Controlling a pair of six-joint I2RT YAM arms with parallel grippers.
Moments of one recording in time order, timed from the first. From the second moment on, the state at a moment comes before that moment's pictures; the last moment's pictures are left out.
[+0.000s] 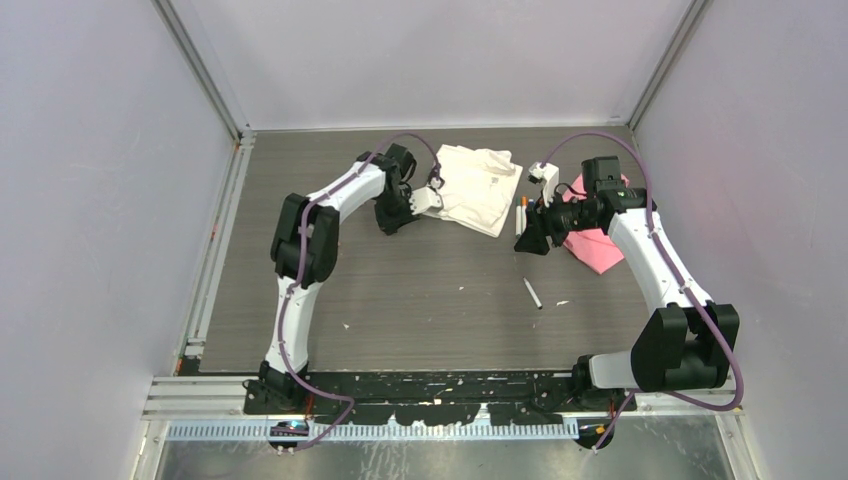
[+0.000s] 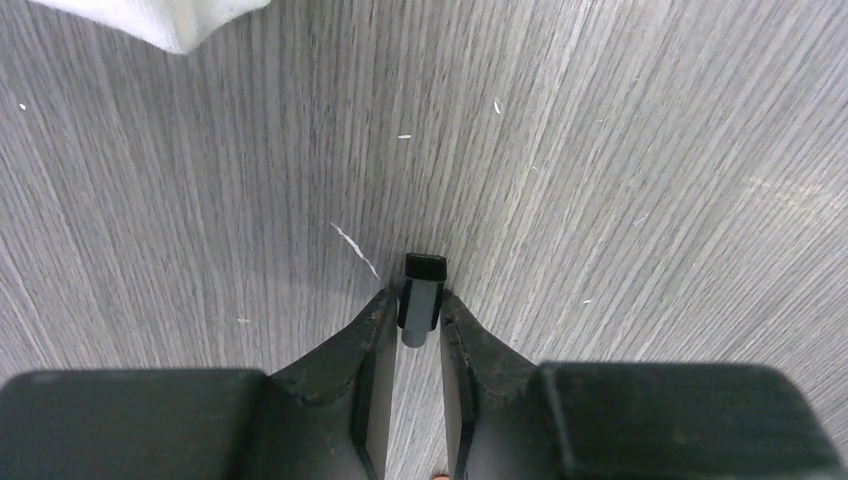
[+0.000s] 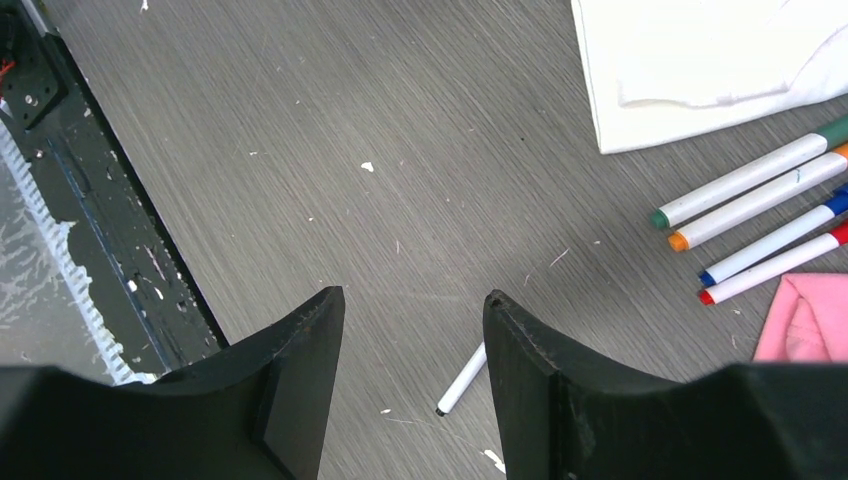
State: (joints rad) left arm -0.46 2.25 1.84 -0.97 0.17 0.92; right arm 0.04 1.36 1.14 -0.85 -0.80 -0.56
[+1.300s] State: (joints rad) left arm -0.50 1.98 1.40 -0.81 -0.12 -0.17; right arm 0.08 1.36 1.14 -0.85 -0.86 -0.57
